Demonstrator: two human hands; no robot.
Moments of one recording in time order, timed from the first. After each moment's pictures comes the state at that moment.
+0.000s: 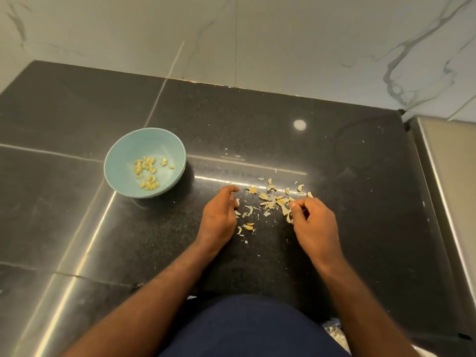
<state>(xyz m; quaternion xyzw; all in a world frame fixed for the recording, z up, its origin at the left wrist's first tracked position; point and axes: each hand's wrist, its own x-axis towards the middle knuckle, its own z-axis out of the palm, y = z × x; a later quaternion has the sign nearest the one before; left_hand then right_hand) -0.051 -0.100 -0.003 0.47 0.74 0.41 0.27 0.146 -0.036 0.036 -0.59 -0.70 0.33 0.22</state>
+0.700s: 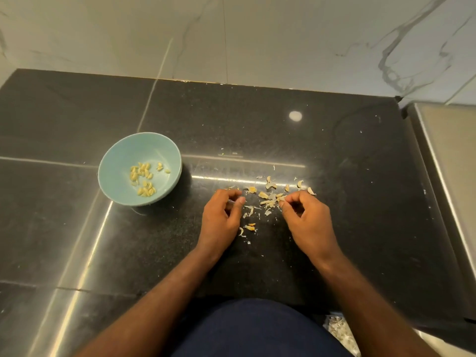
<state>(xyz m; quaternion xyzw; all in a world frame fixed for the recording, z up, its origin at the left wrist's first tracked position) -0.050 -0.103 0.010 0.47 0.71 0.46 0.27 0.133 -0.042 0.045 -0.54 -0.70 0.38 0.26</state>
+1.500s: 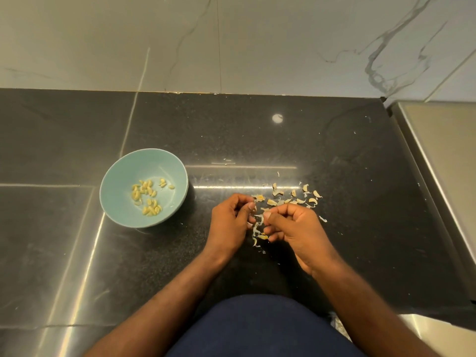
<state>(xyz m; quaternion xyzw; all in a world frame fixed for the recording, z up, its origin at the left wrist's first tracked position) -0.071 -0.089 0.033 0.40 0.66 0.45 0.45 0.082 -0.066 0.067 -0.55 -0.43 0.65 0.28</state>
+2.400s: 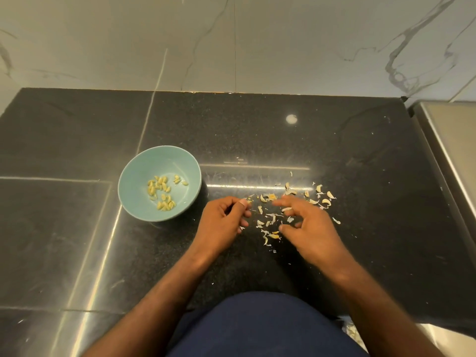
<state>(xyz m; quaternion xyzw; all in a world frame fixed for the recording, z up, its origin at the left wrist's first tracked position) -0.104 -0.109 0.056 0.38 0.68 0.43 0.46 0.086 -0.063 0.072 -0.56 -0.69 0.44 0.15</state>
